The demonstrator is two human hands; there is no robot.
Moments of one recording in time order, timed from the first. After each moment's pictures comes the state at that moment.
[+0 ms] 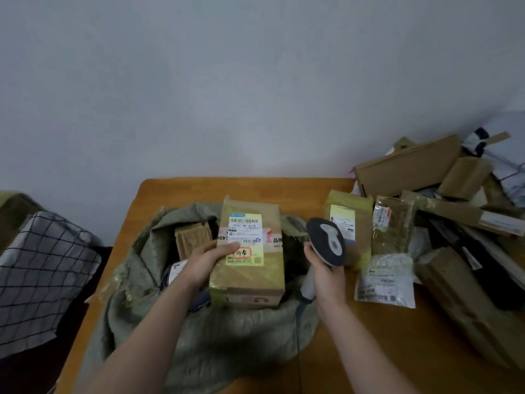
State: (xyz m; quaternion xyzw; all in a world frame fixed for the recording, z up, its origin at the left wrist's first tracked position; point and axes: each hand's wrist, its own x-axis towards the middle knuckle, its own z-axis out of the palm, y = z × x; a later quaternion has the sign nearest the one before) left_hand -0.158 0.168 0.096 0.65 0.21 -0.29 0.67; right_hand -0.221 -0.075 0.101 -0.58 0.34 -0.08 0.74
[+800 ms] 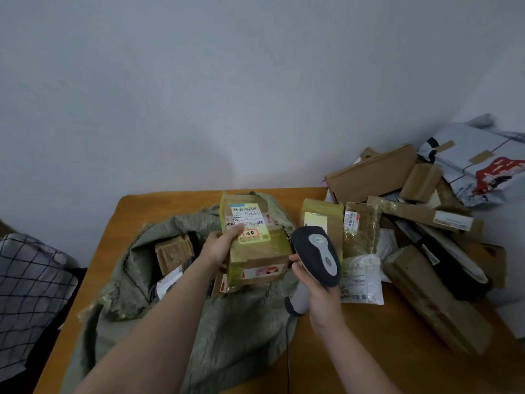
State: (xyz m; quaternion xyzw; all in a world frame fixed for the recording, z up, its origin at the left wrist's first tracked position) left_hand -0.122 0.083 0.106 0.72 0.21 -0.26 0.61; right_hand -0.273 -0.112 0.116 -0.60 0.18 -0.11 0.77
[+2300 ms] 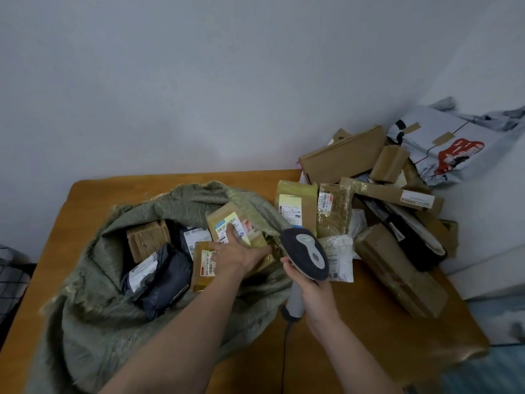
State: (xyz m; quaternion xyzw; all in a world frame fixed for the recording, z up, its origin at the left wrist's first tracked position) left_hand -0.156 -0.013 0.045 0.88 0.12 -0.28 0.36; right_hand -0.302 -0.129 0.113 -0.58 0.29 -0.05 0.76
